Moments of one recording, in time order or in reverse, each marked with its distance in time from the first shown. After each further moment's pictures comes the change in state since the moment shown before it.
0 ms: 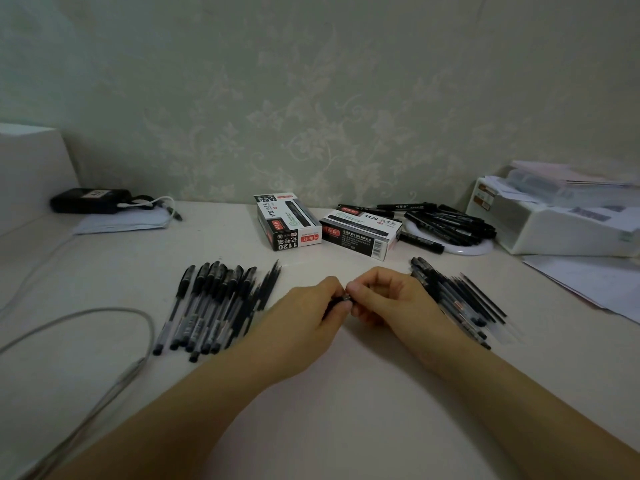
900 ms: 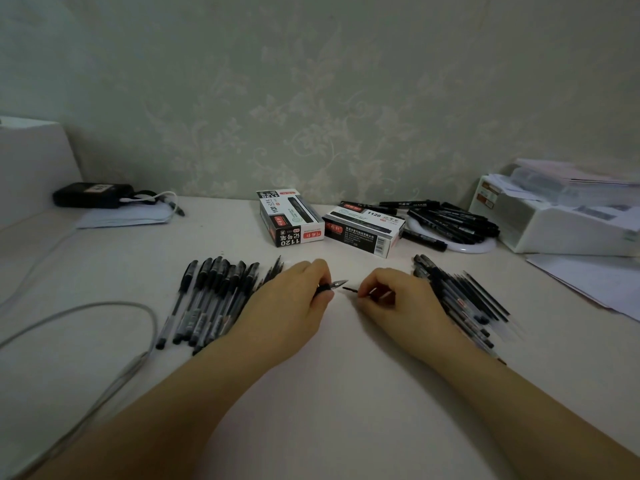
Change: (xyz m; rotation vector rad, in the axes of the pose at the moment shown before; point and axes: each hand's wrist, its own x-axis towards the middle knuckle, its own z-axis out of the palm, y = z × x) left_hand 0.003 -0.014 -0.006 0.181 0.159 -0.033; right_hand 0.002 0.010 -0.008 -0.792 0.141 -0.211
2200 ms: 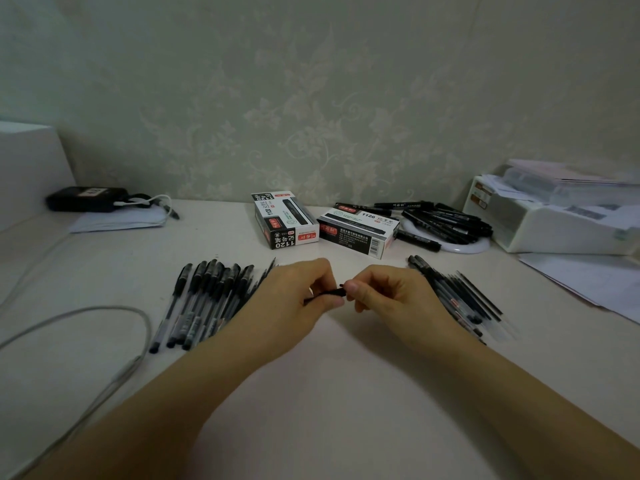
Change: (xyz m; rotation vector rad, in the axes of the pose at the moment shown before) left_hand 0.001 0.011 -0.012 -0.304 0.007 0.046; right_hand 0.000 -0.007 -0.009 0.403 -0.081 -0.021
